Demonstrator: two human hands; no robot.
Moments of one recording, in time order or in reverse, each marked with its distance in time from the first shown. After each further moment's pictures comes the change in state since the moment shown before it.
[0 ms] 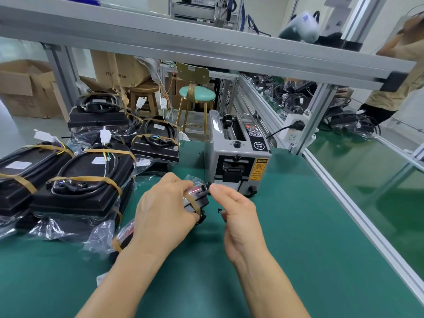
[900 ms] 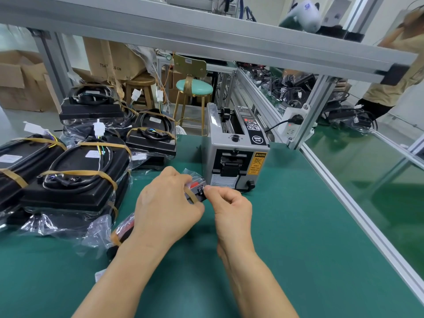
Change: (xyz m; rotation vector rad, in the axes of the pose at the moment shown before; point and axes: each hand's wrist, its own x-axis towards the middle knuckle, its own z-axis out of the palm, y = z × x) left_hand 0.003 0.006 0.007 0.014 -0.007 -0.059; right_hand 0.002 0.017 0.010 -0.093 0.221 -0.079
